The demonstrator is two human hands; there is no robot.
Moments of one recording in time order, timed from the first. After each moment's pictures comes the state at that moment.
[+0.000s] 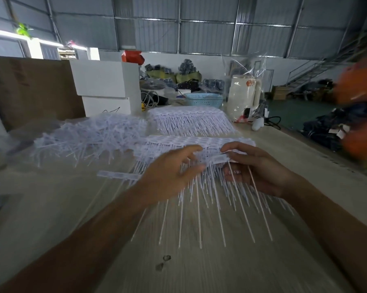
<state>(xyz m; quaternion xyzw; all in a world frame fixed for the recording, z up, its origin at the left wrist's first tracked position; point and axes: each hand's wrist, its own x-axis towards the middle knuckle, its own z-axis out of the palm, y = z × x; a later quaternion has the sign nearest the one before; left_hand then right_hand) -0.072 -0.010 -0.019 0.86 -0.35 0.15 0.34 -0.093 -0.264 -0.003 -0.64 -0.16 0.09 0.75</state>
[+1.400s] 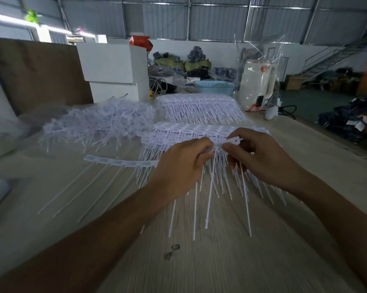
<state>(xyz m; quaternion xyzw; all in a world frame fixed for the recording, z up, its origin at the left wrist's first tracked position) -0.078 -0.024 -0.030 0.84 -0.34 0.28 0.32 -0.110 -0.227 0.002 -0.86 -0.24 -0.17 0.41</state>
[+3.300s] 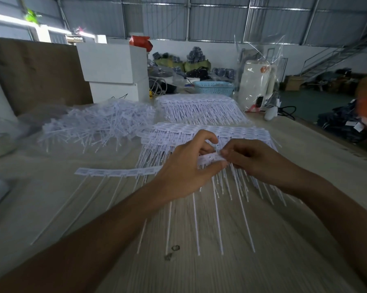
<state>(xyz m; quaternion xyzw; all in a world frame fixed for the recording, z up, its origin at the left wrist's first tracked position) -0.082 -0.025 -0.030 0.80 -0.37 0.17 0.44 -0.111 -0.224 0.005 -0.88 -0.22 -0.06 0.42</state>
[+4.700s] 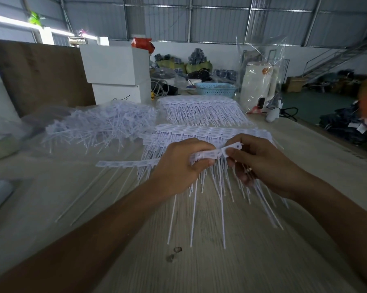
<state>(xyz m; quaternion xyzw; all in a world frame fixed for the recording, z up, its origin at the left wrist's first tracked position) -0.075 -0.015 -0.026 0.81 -0.36 0.25 0.40 -0.110 -0.223 0.000 -0.79 -0.17 -0.04 0.58</state>
